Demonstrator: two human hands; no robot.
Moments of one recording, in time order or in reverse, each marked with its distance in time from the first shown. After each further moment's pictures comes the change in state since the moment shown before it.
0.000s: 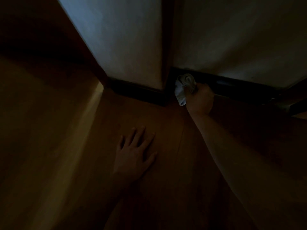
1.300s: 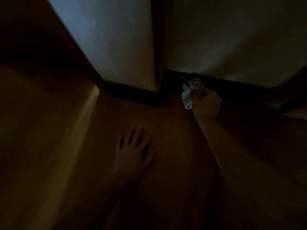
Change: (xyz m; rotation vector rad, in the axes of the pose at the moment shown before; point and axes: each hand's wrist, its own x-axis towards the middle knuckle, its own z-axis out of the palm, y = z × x) left_hand 0.006 0.009 0.003 0.007 0.037 0.008; right_hand 0.003 0.019 -0.030 -0.053 0.073 0.136
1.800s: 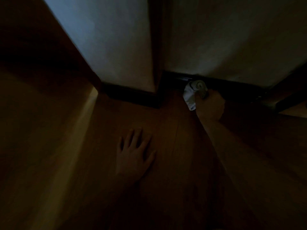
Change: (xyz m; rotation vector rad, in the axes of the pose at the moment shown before) left_hand 0.001 0.006 0.001 0.022 -0.017 -0.053; right_hand 0.002 0.011 -0.014 -0.009 0.005 0.027
